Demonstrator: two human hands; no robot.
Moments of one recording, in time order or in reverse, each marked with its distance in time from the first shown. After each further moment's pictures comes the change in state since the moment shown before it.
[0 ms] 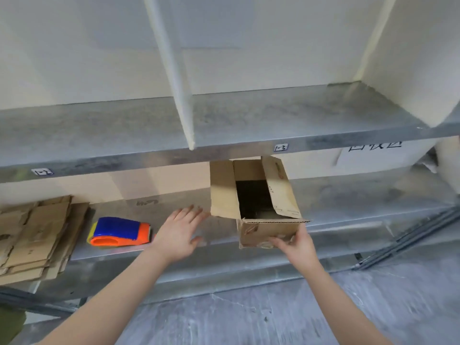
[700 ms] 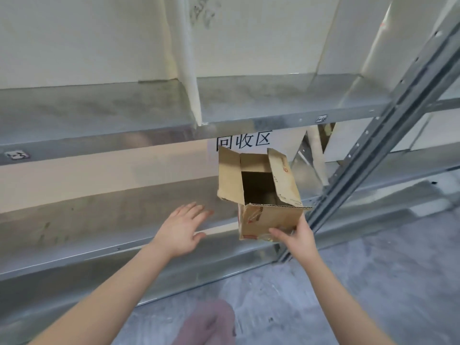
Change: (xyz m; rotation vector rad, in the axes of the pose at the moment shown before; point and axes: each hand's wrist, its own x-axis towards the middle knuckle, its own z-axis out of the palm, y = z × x) left_hand 0.225 0.372 0.003 -0.112 0.034 0.161; right_hand 0.051 0.148 -0.392 0.016 0.163 0.015
